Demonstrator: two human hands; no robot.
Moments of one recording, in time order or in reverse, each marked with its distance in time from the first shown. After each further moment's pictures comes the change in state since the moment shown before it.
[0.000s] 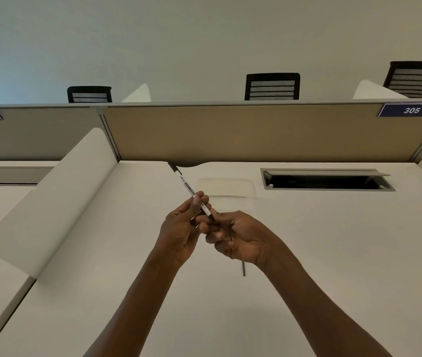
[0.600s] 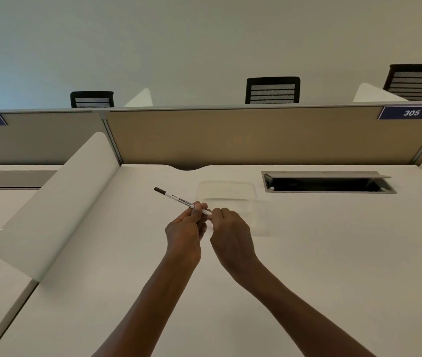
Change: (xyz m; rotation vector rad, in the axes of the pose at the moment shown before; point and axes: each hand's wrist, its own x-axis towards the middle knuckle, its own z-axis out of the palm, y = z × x) left_hand 0.007 -0.018 0.011 0.031 0.345 0.029; right_hand 0.038 0.041 -0.009 -1.863 0.929 -0.985
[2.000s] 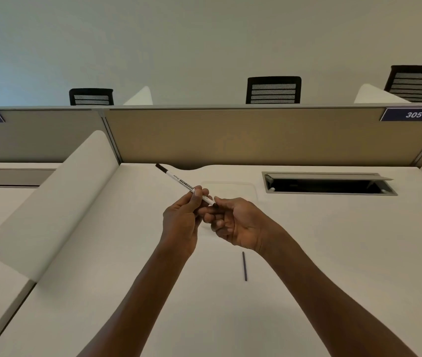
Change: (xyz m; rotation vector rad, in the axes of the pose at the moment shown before) left_hand 0.005 0.027 0.005 0.000 -0.168 0.077; right_hand 0.055 0.016 -0.049 1.666 -0.827 1.019
